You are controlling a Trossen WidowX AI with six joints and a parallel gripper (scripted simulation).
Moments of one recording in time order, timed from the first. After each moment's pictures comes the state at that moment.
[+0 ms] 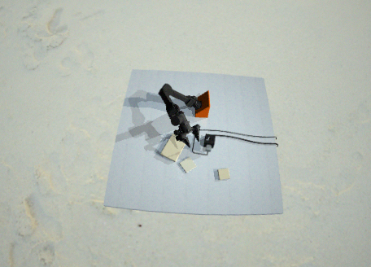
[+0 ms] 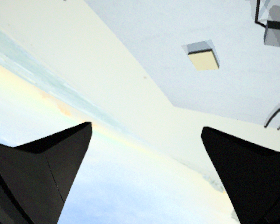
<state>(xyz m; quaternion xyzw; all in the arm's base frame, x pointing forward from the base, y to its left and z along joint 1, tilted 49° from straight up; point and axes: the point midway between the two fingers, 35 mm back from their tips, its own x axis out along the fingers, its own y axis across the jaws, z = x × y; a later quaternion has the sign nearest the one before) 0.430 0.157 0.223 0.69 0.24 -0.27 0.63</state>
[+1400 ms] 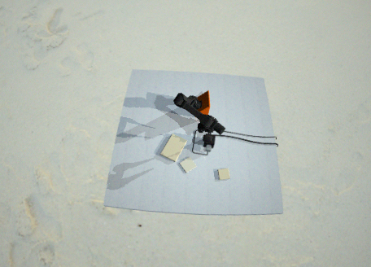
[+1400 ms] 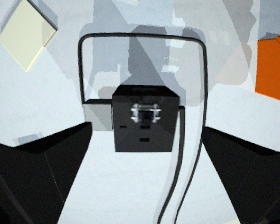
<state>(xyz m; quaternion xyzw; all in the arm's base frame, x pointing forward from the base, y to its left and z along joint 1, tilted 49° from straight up) 0.296 0.112 0.017 0.32 0.19 -0.66 0.65</state>
